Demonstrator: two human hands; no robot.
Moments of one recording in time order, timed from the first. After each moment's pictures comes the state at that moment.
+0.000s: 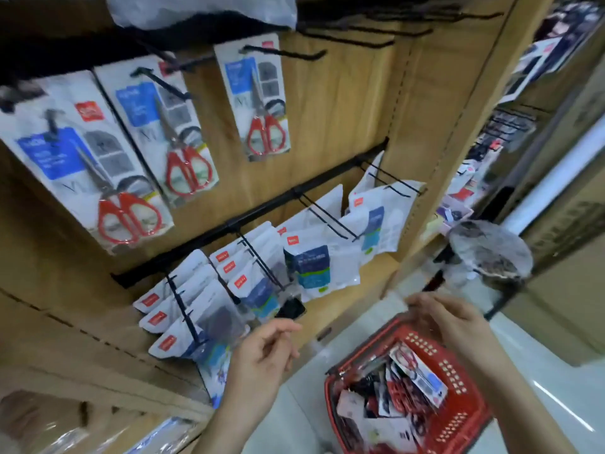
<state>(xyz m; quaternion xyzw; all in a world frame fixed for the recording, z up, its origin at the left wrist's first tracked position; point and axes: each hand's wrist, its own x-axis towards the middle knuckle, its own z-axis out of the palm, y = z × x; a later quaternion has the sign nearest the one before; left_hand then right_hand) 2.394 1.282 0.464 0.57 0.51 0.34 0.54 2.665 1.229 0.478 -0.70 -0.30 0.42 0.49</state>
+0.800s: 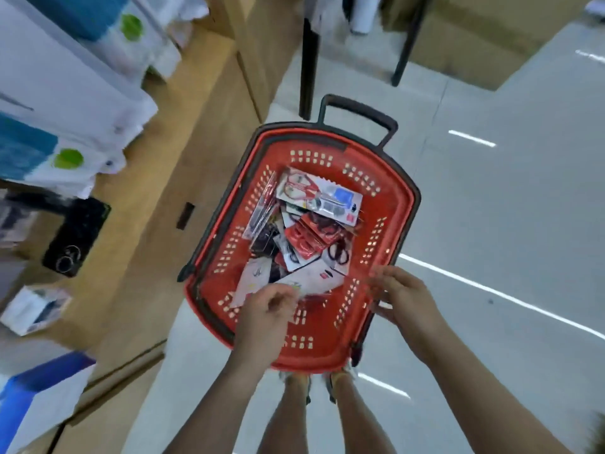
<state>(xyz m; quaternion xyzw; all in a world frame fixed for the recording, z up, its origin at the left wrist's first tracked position) 2.640 1.187 0.045 0.63 0.53 -0.06 0.57 2.796 1.049 0.046 -0.73 0.16 0.47 0.47</state>
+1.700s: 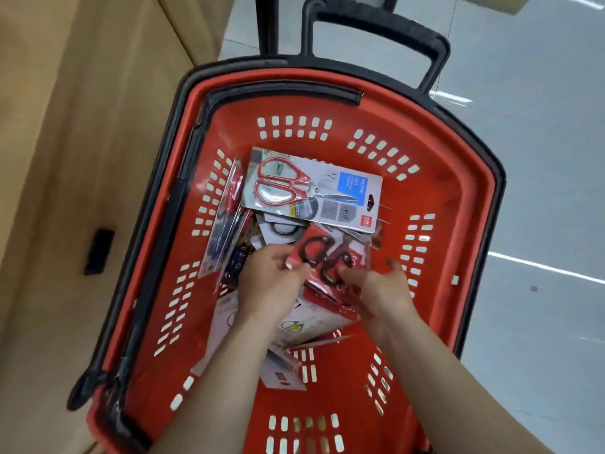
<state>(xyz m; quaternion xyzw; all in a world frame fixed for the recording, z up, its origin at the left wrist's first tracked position) 2.745 1.267 -0.146 0.60 0.54 -0.16 0.57 2.810 1.146 -0.160 -0.65 0.38 0.38 0.53</state>
